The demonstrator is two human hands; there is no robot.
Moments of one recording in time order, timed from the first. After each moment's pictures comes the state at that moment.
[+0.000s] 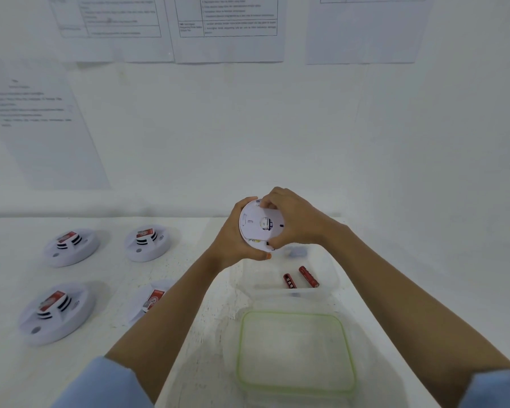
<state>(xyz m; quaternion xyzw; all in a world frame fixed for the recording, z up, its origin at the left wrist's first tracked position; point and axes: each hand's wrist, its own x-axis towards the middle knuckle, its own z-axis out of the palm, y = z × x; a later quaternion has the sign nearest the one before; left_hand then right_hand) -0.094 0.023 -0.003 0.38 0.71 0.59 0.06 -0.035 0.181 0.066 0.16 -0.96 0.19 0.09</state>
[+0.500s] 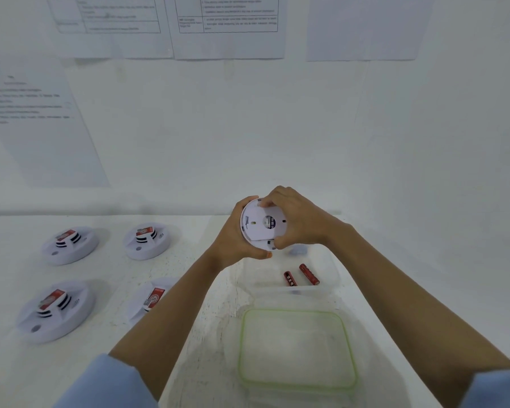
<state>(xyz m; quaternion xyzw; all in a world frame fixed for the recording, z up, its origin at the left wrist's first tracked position) -0.104 0.023 -0.014 0.37 0.72 0.58 0.06 -0.030 0.184 0.065 0.17 -0.97 0.17 0.09</state>
